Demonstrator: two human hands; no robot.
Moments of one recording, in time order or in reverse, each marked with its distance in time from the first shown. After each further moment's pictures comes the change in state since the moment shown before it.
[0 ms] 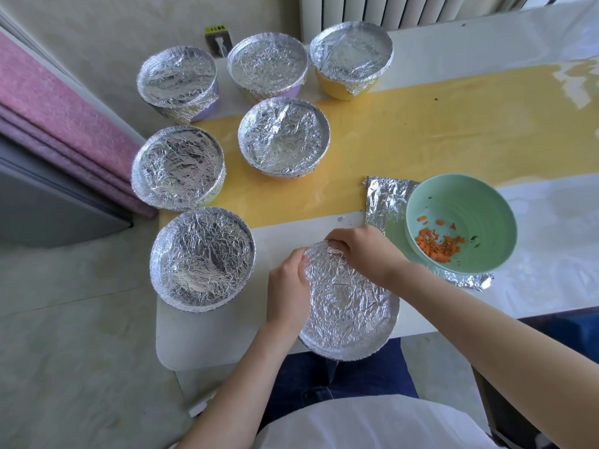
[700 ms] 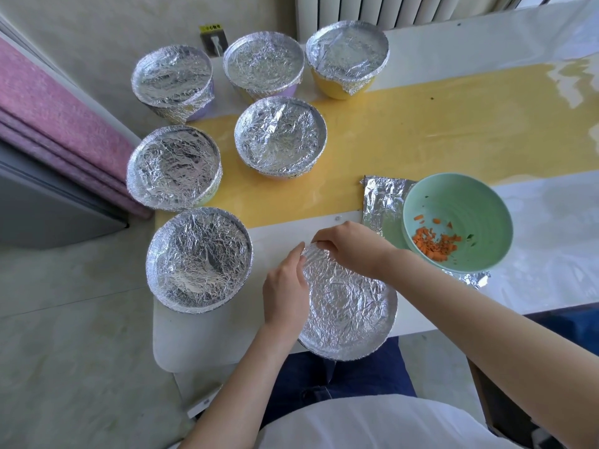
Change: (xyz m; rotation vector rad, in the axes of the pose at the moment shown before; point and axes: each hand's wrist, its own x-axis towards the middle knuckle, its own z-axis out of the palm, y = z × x) left_hand -0.001 0.001 0.003 0.094 0.034 0.013; right_hand 0.016 -0.009 -0.003 -0.126 -0.203 -0.030
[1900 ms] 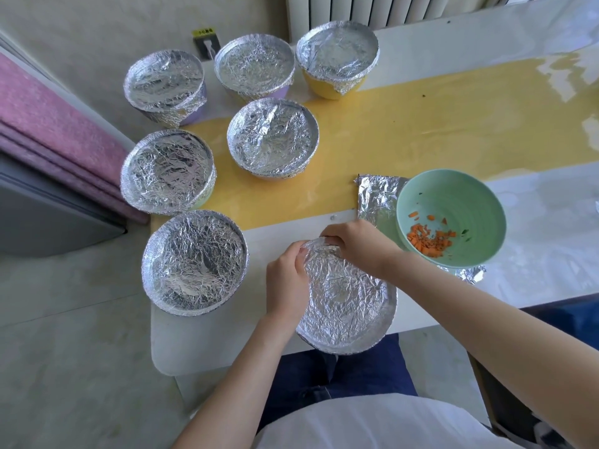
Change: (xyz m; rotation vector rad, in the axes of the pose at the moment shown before) left_hand 0.012 0.010 0.003 -0.127 -0.026 -0.026; right_hand -0.008 0.018 0.008 0.105 0.117 0.031
